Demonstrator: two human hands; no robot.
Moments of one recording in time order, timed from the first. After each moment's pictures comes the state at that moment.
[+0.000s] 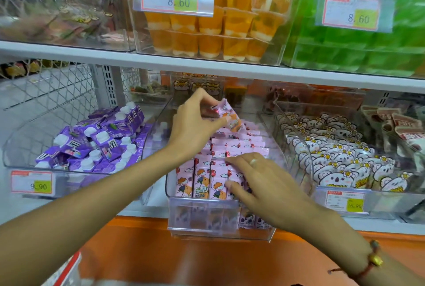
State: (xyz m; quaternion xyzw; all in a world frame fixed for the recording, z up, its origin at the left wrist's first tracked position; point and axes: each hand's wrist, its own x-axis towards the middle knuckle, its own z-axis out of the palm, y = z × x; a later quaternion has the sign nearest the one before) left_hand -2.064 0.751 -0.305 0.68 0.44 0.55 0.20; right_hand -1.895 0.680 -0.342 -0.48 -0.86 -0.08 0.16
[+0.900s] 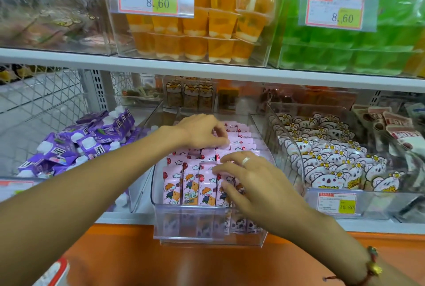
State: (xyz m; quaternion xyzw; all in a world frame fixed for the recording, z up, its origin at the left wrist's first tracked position) left_hand -2.049 0.809 -0.301 0.88 0.46 0.12 0.09; right_hand -1.892 0.672 -0.325 -0.46 -0.87 -0.05 0.17
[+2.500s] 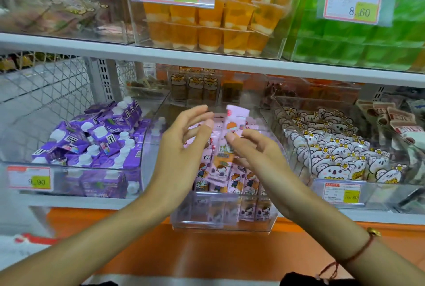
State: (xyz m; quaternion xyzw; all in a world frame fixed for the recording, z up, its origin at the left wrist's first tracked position) left_hand -2.071 0.672 -0.318 0.59 0.39 0.61 0.36; right_hand -1.925 0.672 -0.316 -0.45 -0.57 0.47 0.50
